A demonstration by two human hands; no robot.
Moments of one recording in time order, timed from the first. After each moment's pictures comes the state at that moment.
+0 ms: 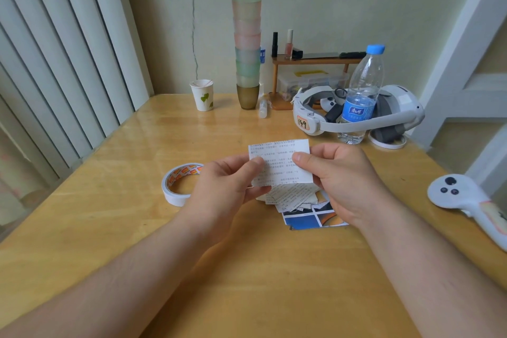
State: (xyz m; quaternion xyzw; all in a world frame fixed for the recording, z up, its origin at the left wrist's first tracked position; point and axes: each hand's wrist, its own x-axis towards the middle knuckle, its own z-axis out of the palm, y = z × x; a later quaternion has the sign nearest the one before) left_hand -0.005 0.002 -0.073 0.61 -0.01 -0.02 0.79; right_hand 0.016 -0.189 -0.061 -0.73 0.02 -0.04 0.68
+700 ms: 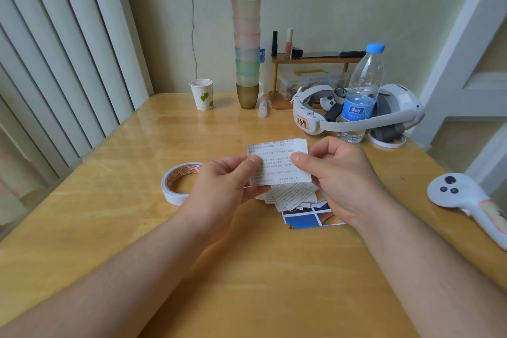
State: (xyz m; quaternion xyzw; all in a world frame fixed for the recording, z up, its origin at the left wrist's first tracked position) left_hand -0.006 0.002 -0.070 0.60 -0.02 -0.04 0.80; right_hand 0.015 -0.186 -0.060 -0.70 0.02 -0.07 0.71
